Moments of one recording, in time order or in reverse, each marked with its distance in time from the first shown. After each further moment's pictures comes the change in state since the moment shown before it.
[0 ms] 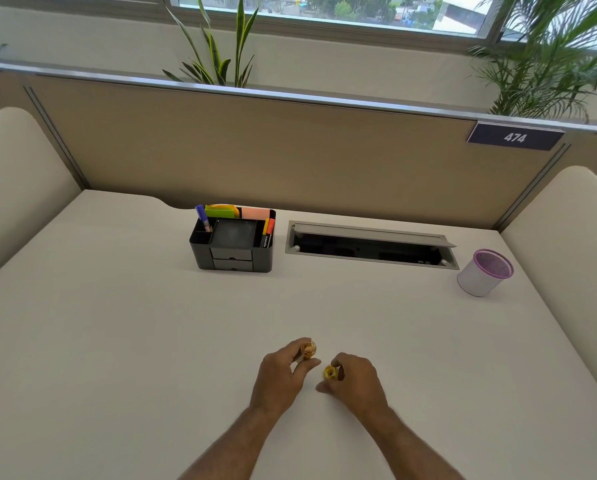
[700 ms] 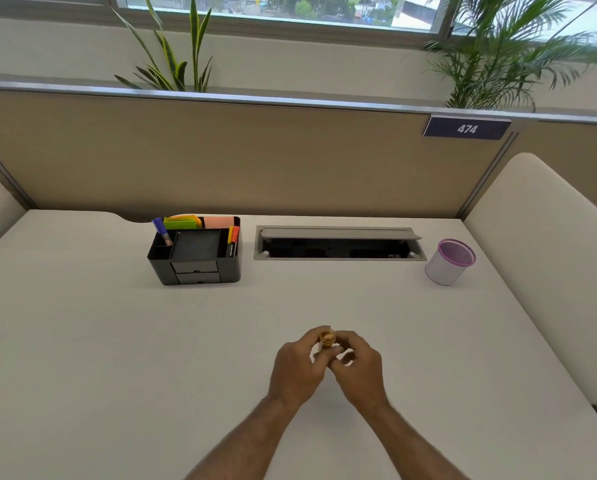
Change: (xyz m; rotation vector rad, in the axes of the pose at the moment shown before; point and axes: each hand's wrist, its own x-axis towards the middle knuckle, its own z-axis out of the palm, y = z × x) left_hand 0.030 0.059 0.049 -0.004 -0.054 0.131; right_hand -0.007 0.013 -0.036 0.530 0.437 -0.143
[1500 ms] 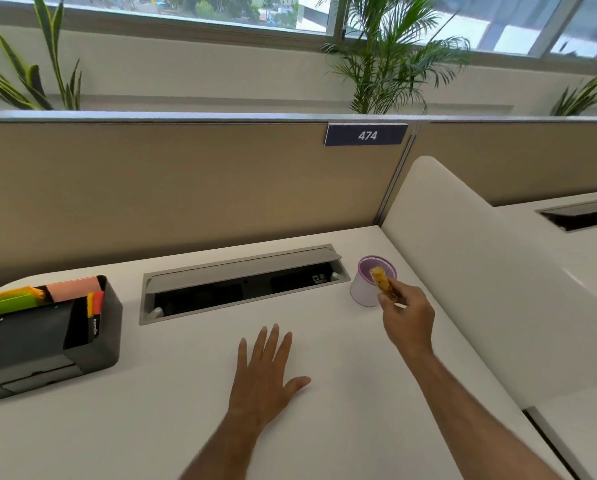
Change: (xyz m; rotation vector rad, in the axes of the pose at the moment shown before) left_hand 0.128 -0.035 0.115 0.861 -0.464 0.227; right_hand 0.176 0.070 -0.194 -0.176 0.576 0.096
